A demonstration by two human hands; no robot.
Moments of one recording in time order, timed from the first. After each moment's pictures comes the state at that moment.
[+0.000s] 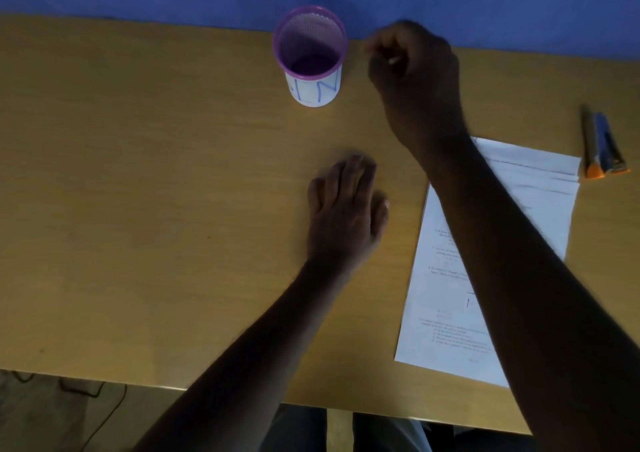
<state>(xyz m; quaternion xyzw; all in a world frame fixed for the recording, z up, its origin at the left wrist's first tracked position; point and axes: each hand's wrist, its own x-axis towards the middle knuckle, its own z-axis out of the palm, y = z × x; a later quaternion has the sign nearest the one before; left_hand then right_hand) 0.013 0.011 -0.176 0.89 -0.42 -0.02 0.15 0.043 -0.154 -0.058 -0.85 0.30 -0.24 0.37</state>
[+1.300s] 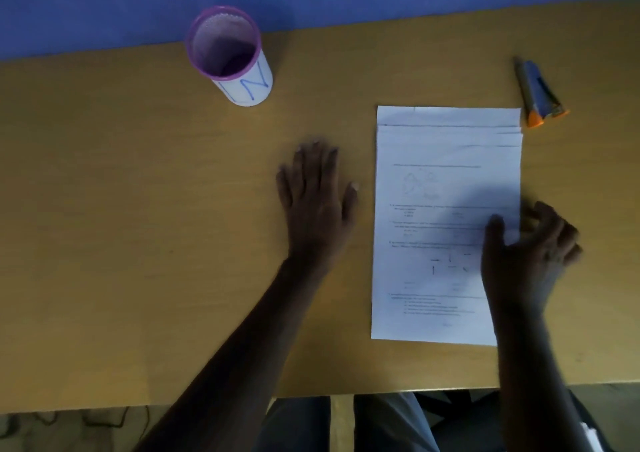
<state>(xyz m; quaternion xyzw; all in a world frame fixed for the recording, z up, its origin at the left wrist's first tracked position) -0.011 -0.007 -0.160 0.89 -0.42 -0.07 0.14 -0.246 -0.115 -0.133 -0.68 0.70 -0.13 0.17</state>
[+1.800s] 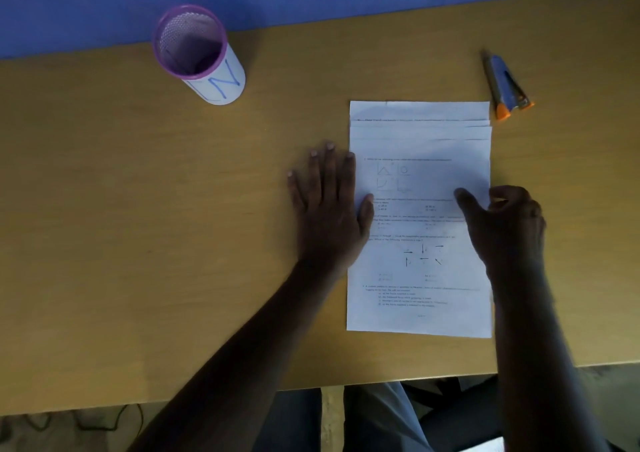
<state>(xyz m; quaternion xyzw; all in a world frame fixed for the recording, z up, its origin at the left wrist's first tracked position) -0.064 -0.024 -0.171 0.87 -0.48 -0.04 0.08 -0.236 -0.153 -0.102 -0.65 0.70 -0.06 0.28</state>
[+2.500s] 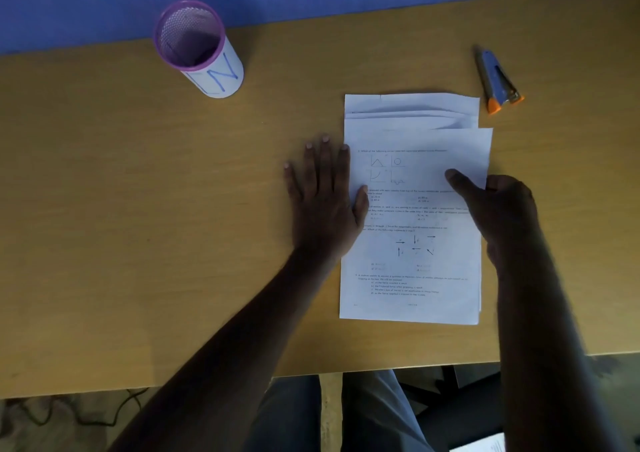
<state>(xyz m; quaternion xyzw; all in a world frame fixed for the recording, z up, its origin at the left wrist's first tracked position) -0.065 -0.024 -0.172 0.87 -0.48 -0.03 0.08 -0.241 -0.168 -0.103 -0.57 0.70 -0.06 0.43</state>
